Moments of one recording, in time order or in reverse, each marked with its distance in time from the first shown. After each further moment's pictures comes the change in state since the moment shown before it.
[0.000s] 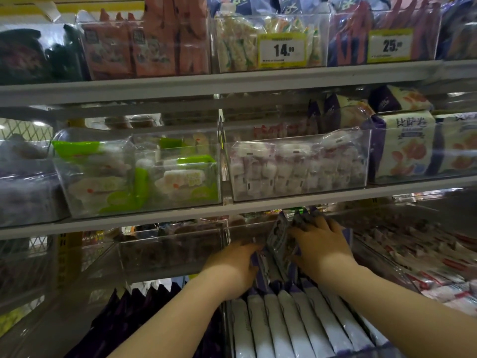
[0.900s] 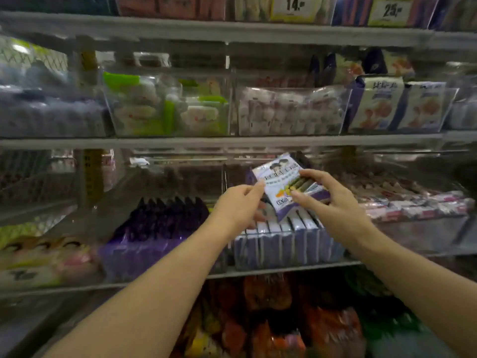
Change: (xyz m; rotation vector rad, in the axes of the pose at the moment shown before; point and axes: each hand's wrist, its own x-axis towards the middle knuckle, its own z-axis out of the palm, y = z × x) left_hand -0.124 0.066 -0.008 -1.010 0.182 -0.189; right_hand -0.155 -0.016 -0.085 1.174 0.141 0.102
